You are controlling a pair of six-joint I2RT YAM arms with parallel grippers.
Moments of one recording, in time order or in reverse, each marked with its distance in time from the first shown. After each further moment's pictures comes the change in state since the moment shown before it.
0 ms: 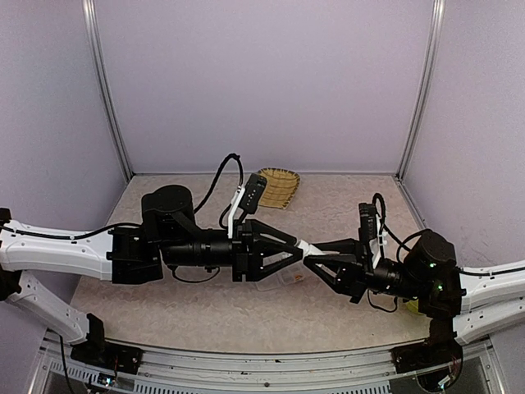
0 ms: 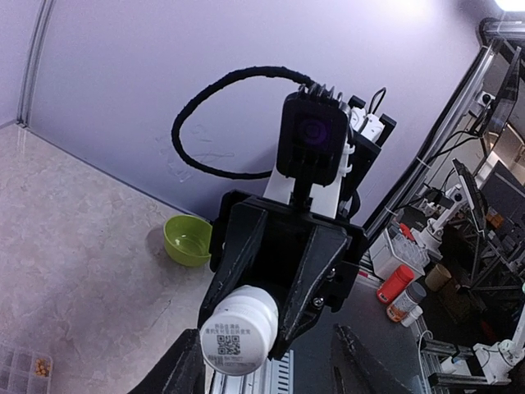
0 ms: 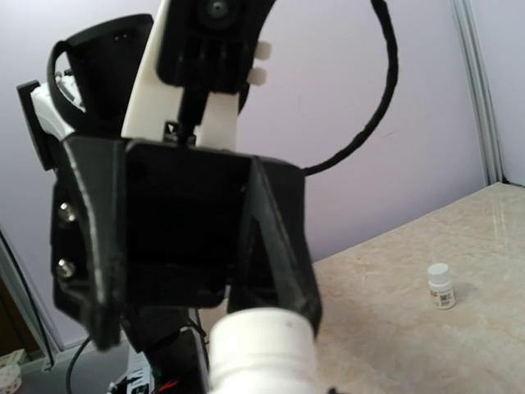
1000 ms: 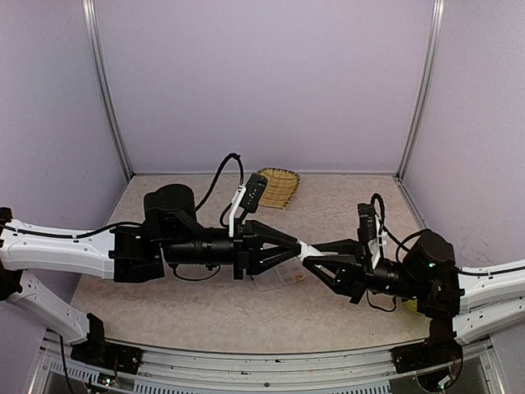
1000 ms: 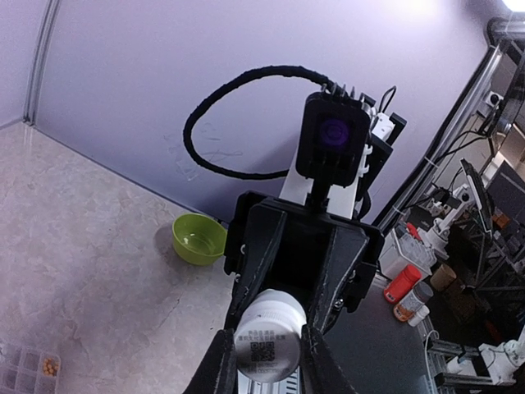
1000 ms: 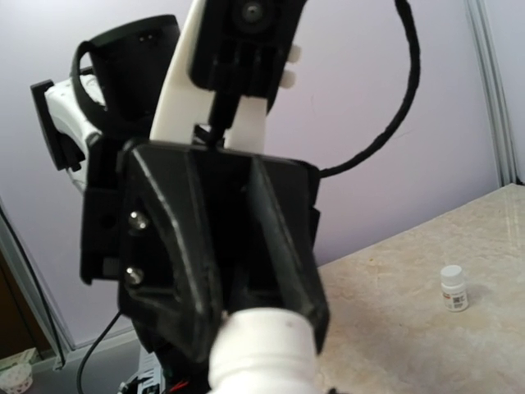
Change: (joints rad) left arm 0.012 0.011 0.001 -0.002 0.005 -0.001; right arm -0.002 0.015 -0.002 0.025 -0.032 0.006
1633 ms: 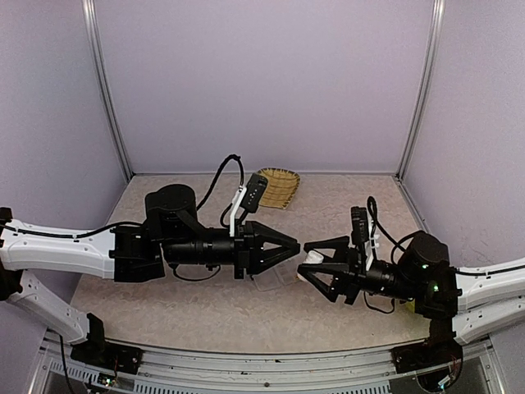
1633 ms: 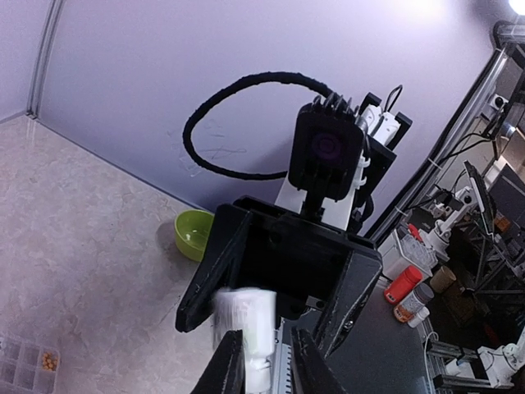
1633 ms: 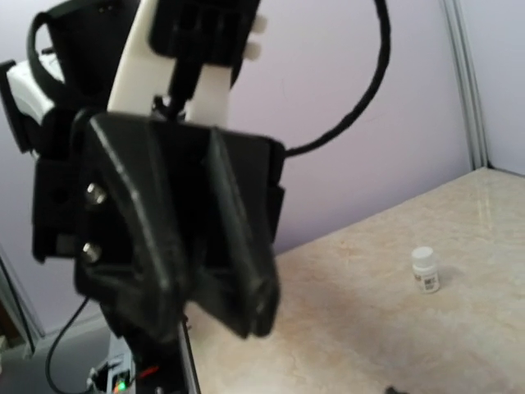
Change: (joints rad) left arm 0.006 0.000 0.002 -0.013 -0.008 -0.004; right arm -0.001 0.018 0.000 -0.028 0.047 -0.026
